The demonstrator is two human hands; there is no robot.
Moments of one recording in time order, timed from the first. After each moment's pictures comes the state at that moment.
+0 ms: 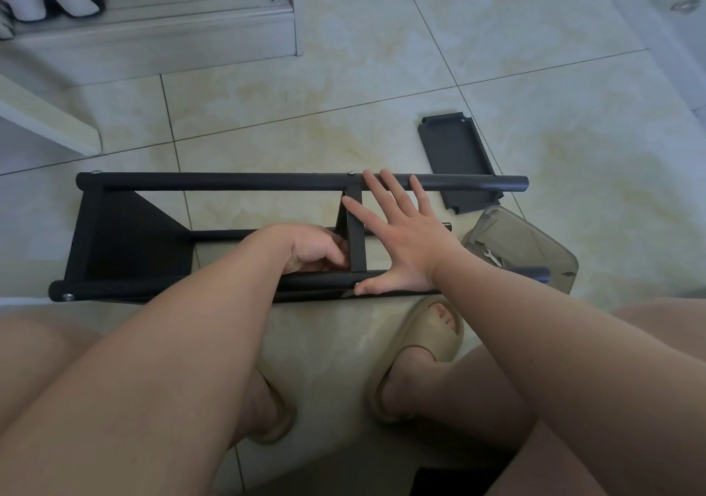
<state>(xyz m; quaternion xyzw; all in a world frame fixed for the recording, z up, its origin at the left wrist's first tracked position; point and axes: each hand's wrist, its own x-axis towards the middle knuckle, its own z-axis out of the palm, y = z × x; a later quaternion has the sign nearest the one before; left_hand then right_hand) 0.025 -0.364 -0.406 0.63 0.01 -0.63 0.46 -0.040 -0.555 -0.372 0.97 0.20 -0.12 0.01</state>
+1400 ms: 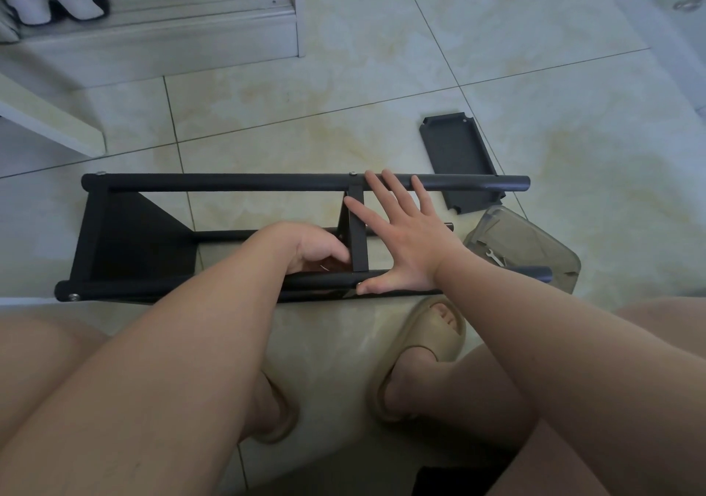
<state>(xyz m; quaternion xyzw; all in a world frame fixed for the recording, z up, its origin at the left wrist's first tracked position) 0.029 -0.368 -0.407 0.66 0.04 -0.64 0.38 -0.041 -0.555 -0.372 0.97 0.20 -0.12 0.01</state>
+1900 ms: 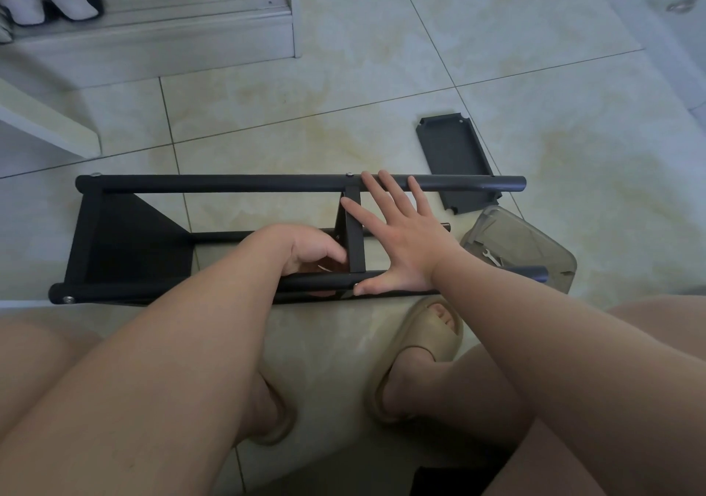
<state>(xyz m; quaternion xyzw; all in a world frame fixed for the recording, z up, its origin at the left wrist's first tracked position) 0.028 -0.366 -0.404 0.62 0.08 -0.67 0.41 -0.041 -0.555 -0.370 0.97 0.20 -0.13 0.01</state>
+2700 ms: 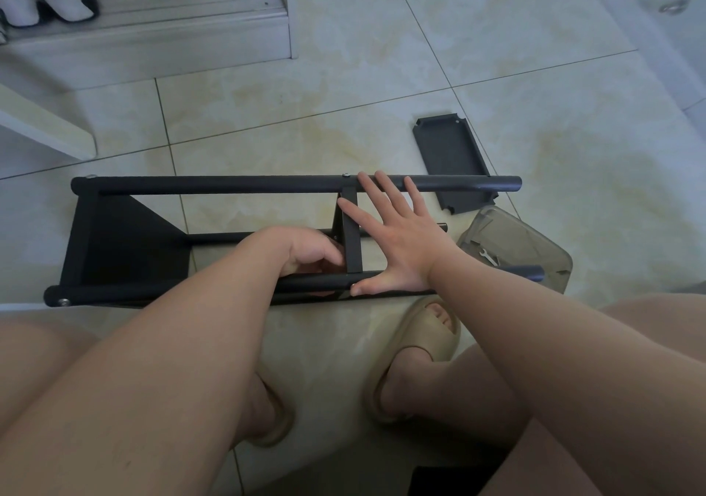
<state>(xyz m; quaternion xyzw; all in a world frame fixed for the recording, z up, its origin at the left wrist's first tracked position) 0.026 -0.366 -0.406 0.61 0.05 -0.66 0.43 -0.041 -0.555 -0.371 0.97 0.20 -0.13 0.01</state>
